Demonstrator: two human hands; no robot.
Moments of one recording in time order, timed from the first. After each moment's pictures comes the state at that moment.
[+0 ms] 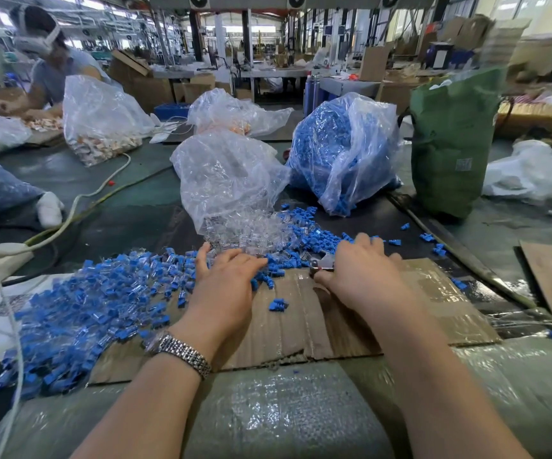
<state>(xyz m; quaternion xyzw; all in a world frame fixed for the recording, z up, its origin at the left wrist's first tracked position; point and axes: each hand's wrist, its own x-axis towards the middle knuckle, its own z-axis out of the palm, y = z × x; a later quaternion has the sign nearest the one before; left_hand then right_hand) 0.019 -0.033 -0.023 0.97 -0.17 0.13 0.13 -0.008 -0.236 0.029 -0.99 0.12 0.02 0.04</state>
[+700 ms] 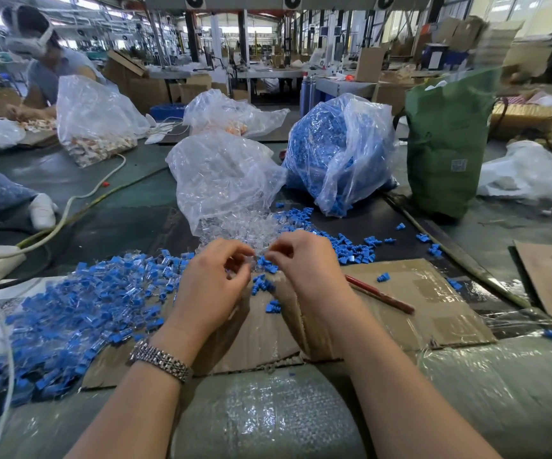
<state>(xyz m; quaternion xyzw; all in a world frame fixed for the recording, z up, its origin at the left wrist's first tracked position) 0.011 -0.023 -0.006 0.89 -0.19 0.20 0.36 0.013 -0.193 0.015 -0.92 -0.06 -0.12 0.36</state>
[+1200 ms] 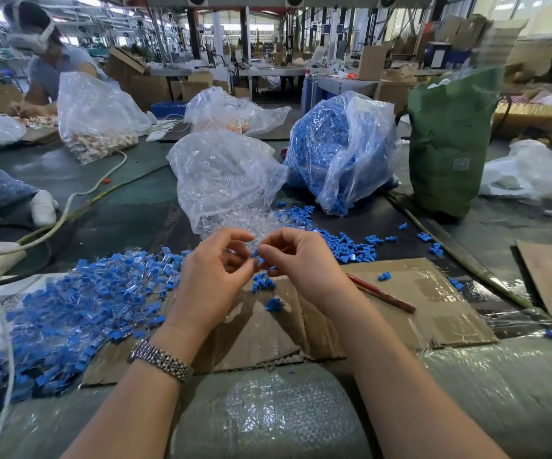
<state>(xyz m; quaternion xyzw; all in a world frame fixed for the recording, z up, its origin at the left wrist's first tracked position) 0.003 -0.027 0.001 0.83 -0.17 0.16 0.51 0.009 -0.192 0.013 -0.79 -0.08 -0.04 0.61</state>
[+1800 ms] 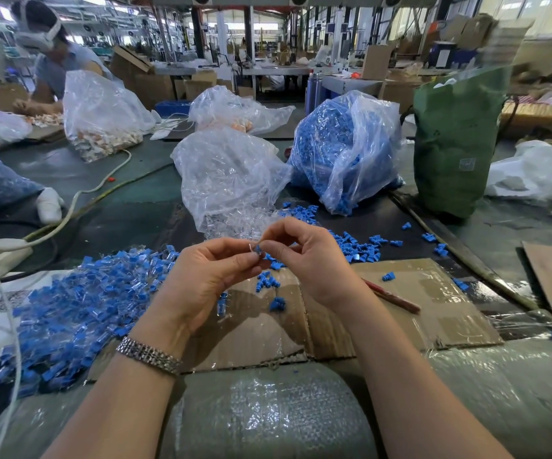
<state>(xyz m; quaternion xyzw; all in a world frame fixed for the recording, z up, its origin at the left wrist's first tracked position) 0.009 -0.012 0.005 0.57 -0.11 -0.08 0.81 0.002 -0.197 0.020 -0.80 -0.19 -0.11 0.56</state>
